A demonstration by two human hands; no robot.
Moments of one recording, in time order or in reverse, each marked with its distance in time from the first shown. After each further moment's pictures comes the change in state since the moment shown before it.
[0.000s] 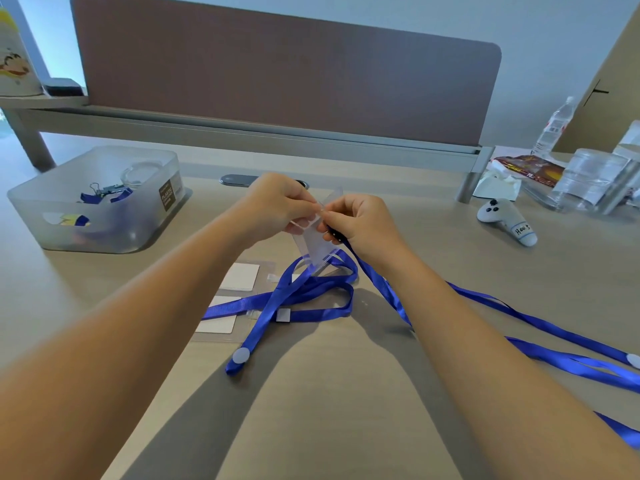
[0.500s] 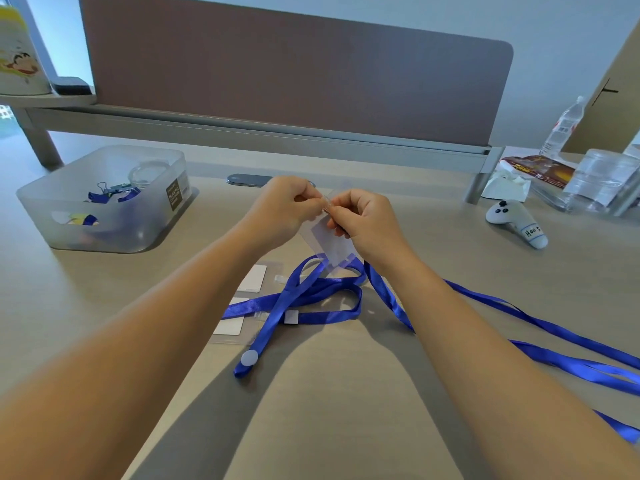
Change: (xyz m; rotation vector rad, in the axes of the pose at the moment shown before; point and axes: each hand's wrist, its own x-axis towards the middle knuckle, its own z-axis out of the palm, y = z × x) left_hand -0.001 -0.010 0.004 -0.015 0.091 0.110; right_hand 0.008 0.002 0.008 -0.008 0.083 -0.084
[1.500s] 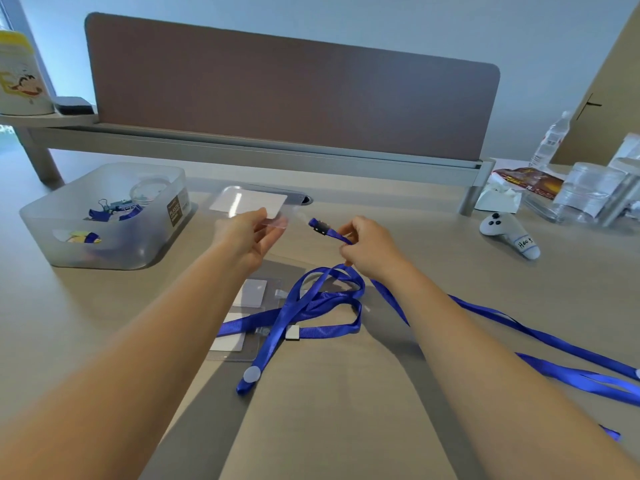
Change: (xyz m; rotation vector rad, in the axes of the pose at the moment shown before) left_hand 0.002 -0.033 -0.016 -1.121 0.329 -0.641; right_hand 0.011 0.017 -0.005 -0.403 -0.102 0.213
